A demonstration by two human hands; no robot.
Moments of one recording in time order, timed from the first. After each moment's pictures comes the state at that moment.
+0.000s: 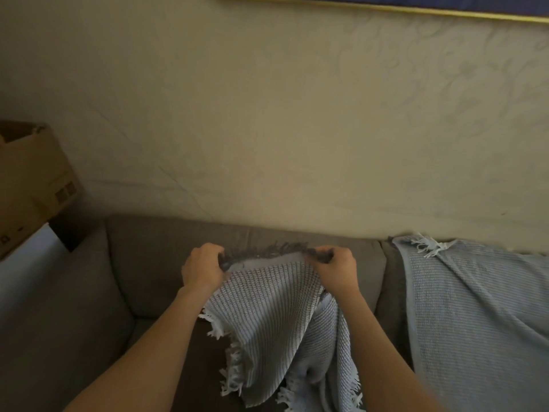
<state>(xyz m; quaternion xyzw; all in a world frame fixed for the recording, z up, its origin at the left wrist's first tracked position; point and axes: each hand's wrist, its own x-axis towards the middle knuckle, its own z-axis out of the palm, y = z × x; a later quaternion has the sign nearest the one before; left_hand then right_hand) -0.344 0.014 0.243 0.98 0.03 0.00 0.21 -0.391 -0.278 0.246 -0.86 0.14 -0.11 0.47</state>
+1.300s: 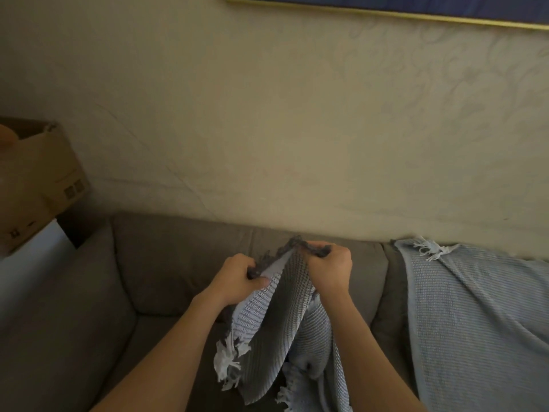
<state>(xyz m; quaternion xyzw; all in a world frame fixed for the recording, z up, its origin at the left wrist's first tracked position) -0.367 -0.013 0.231 0.91 -0.16 -0.09 0.38 -0.409 -0.233 0.273 -0.79 0.16 -0.20 0.56</state>
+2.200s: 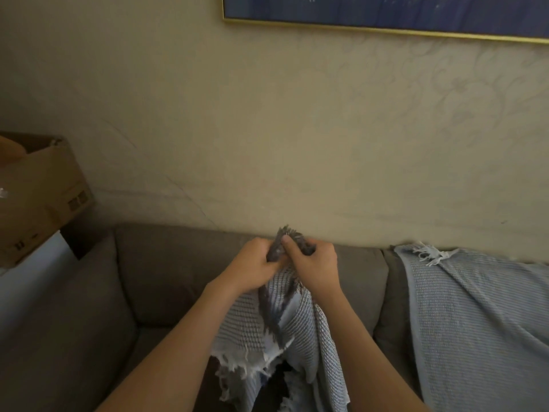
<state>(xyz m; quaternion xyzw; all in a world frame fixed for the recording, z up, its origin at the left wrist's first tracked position) -0.378 -0.048 0.304 0.86 -0.23 -0.05 0.45 -0.409 -0.214 0.295 -0.82 0.06 -0.20 0.54</state>
